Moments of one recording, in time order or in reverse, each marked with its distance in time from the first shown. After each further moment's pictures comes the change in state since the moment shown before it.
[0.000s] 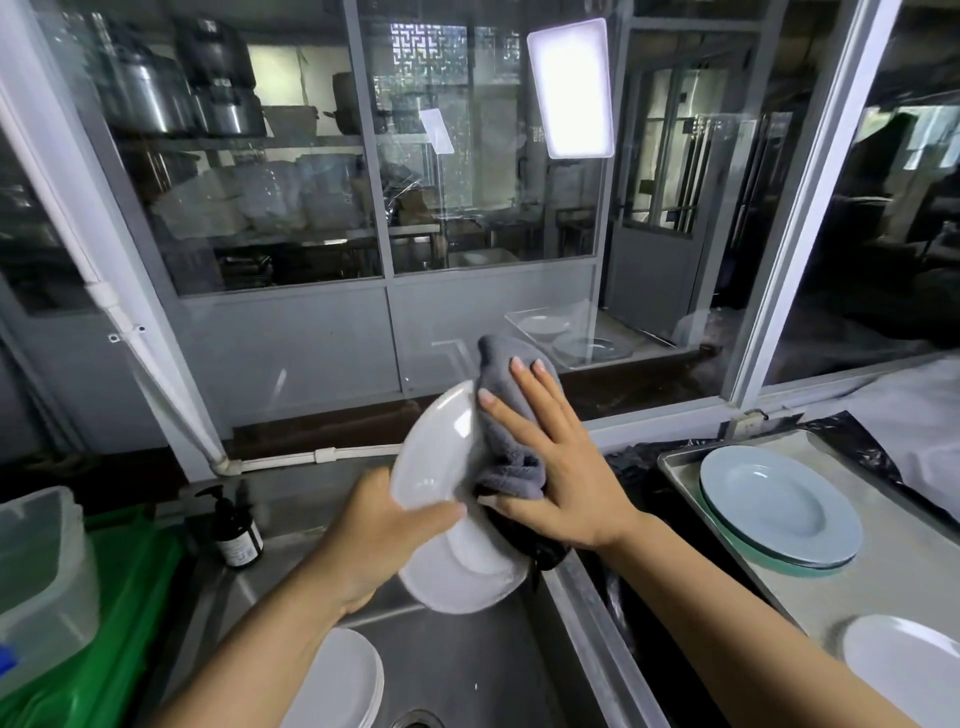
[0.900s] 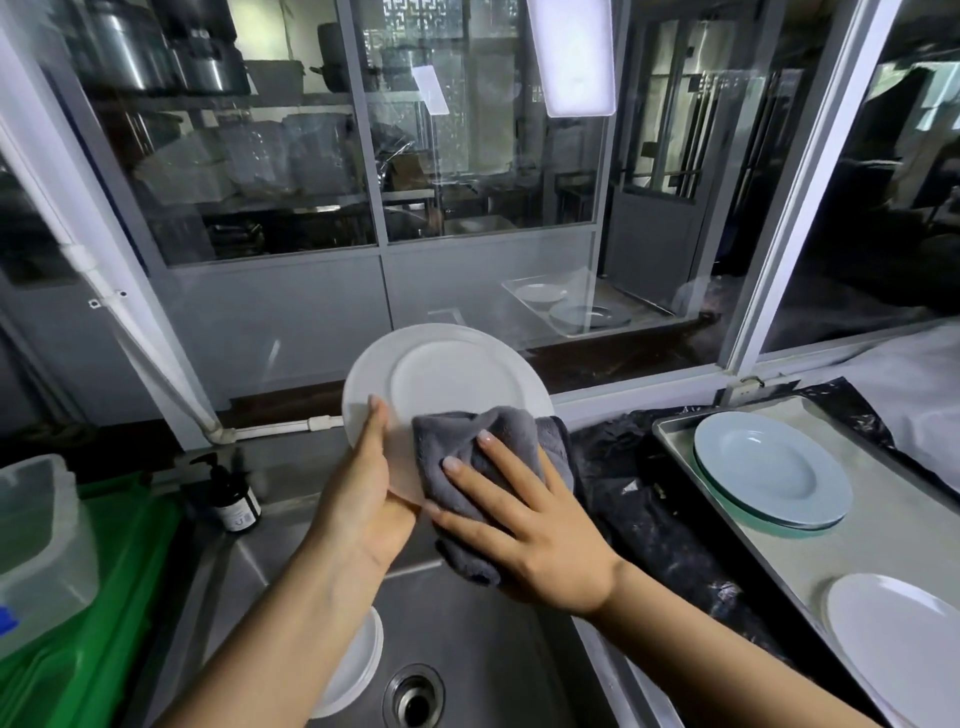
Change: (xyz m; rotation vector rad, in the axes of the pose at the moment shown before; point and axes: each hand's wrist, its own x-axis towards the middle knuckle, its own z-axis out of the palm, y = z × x) left_hand 0.009 0.004 0.023 -0.769 0.145 -0.382; right_hand -0.063 -0.024 0.033 -0.324 -0.078 -0.363
